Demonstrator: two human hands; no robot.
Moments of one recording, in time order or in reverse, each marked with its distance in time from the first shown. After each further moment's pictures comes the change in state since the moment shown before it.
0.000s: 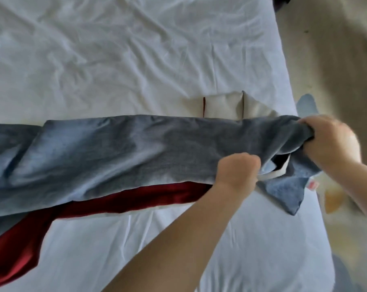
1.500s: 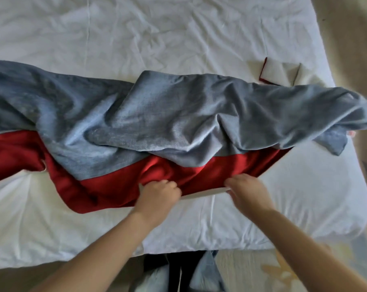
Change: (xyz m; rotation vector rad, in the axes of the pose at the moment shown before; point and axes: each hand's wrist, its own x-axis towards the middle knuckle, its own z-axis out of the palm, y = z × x) left_hand -0.351 -0.206 -0.006 0.325 -0.046 0.086; right_hand -0.276 -0.221 0.126 0.001 -0.155 -0.515
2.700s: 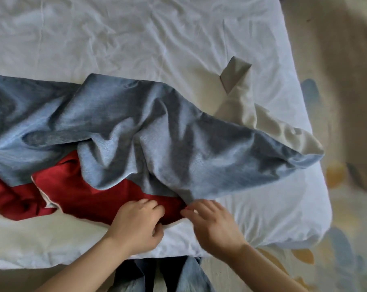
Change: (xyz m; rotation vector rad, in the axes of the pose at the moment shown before) left_hand 0.031 0.101 -0.006 -0.150 -0.036 -0.102; right_hand -0.072 0.040 -0.006 0.238 0.209 -0.250
